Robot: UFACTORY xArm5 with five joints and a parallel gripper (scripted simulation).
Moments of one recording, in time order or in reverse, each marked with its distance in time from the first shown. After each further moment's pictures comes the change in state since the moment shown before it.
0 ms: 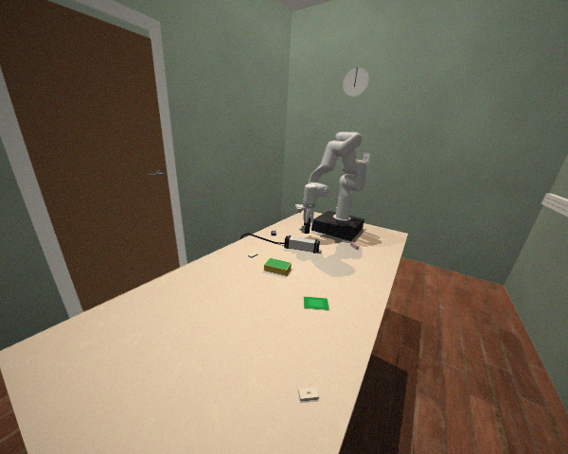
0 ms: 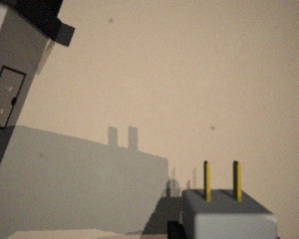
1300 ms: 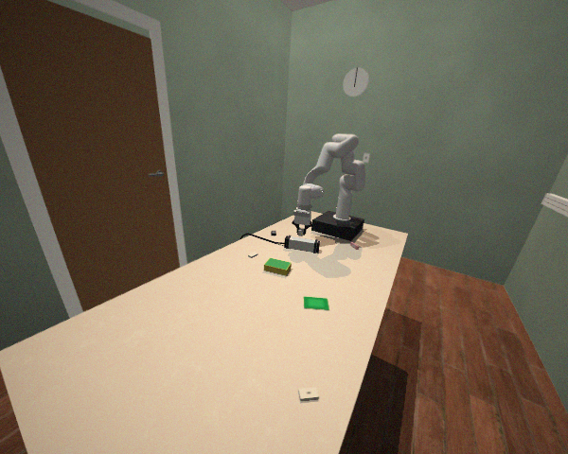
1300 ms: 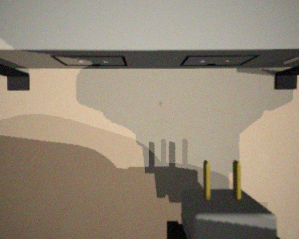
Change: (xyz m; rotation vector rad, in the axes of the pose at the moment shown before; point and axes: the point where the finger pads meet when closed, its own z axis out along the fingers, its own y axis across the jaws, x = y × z) arm 0.037 -0.021 0.006 0.000 -0.009 -1.202
